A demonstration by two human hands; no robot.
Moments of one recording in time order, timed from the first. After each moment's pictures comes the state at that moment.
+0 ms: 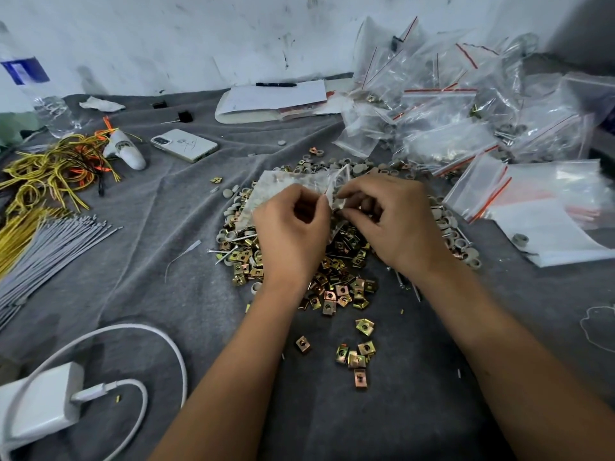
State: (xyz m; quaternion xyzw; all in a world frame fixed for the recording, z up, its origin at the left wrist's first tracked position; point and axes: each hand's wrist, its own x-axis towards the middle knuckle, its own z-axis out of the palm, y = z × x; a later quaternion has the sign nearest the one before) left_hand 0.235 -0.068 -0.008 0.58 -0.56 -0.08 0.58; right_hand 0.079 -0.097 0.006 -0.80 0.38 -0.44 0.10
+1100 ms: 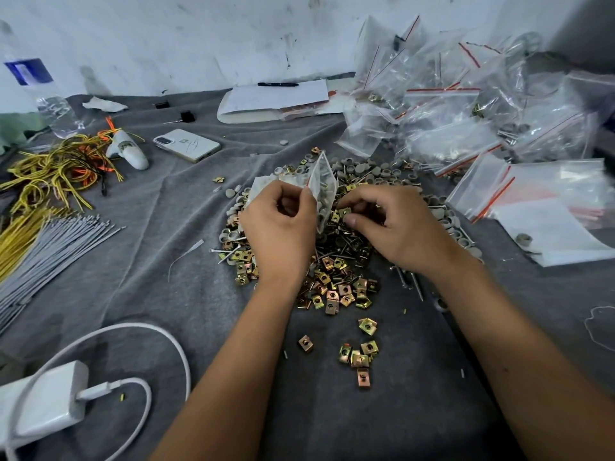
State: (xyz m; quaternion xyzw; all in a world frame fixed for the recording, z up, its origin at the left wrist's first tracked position) left_hand 0.240 -0.068 -0.001 0.61 -0.47 -0.11 0.63; right_hand 0.074 -0.097 0.008 -0.82 0.41 -0.35 0.21
